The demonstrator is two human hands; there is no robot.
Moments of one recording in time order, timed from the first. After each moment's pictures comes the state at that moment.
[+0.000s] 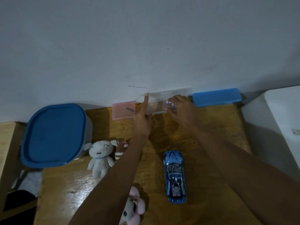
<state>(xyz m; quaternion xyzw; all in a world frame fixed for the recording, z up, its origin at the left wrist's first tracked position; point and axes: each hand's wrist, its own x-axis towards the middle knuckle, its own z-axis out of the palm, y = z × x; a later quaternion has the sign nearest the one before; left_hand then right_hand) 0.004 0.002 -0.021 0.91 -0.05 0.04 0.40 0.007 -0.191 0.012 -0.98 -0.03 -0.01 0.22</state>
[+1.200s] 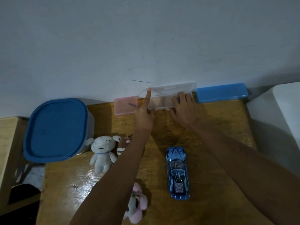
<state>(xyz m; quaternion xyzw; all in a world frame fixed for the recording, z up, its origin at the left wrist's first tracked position) 0.002 0.001 -0.008 0.92 -0.03 0.04 0.39 0.002 -0.187 -0.012 -1.00 -0.08 -0.01 0.03</state>
